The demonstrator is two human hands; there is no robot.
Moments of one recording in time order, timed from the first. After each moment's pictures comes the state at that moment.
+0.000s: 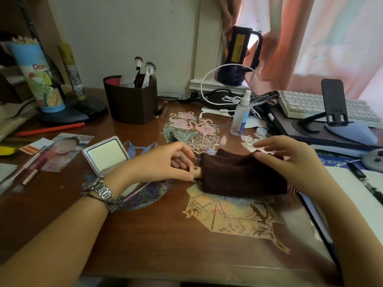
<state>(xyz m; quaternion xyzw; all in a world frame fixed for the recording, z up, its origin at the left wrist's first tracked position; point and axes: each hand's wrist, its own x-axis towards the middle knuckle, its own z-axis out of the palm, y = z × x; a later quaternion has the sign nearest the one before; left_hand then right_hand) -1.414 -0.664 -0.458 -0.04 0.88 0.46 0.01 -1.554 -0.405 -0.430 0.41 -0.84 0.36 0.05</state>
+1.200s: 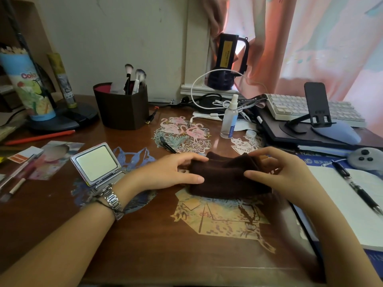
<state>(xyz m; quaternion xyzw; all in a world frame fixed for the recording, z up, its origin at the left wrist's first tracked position) -1.433 -0.636 -0.460 -0.01 0.88 0.48 0.03 -1.542 -0.385 -0.436 0.33 -0.86 0.40 -0.03</state>
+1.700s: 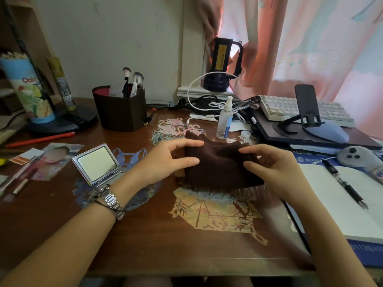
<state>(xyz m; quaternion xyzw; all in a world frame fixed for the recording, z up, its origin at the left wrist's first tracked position) -1.420 -0.623 -0.441 -0.01 0.83 0.54 -0.14 -1.534 -0.390 -0.436 0.36 -0.80 0.48 0.02</state>
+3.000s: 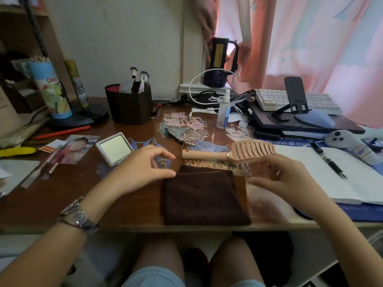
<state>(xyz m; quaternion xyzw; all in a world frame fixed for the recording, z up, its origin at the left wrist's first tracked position) -1.332 -0.626 -0.441 -0.13 0.93 0.32 -0.12 -1.470 -0.339 -0.440 0.39 -0.86 0.33 0.05</state>
